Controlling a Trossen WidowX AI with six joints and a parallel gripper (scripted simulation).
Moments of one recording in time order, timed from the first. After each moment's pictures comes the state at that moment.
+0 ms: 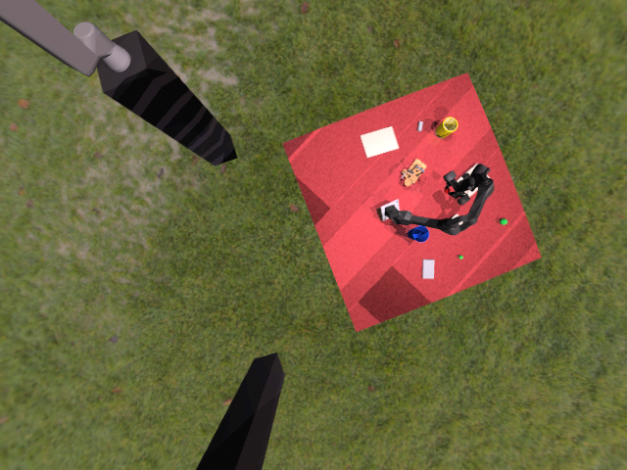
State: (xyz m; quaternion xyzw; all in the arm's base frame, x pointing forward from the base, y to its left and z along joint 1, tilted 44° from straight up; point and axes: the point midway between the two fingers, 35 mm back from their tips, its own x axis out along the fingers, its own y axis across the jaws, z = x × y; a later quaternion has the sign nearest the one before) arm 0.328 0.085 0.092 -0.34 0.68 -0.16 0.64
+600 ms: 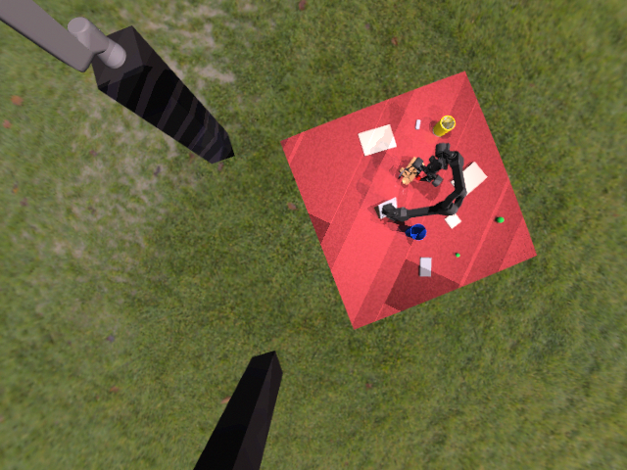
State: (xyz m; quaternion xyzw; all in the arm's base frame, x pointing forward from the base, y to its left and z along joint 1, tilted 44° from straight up) arm 0.222 0.148 -0.012 -0.42 0.74 -0.11 0.51
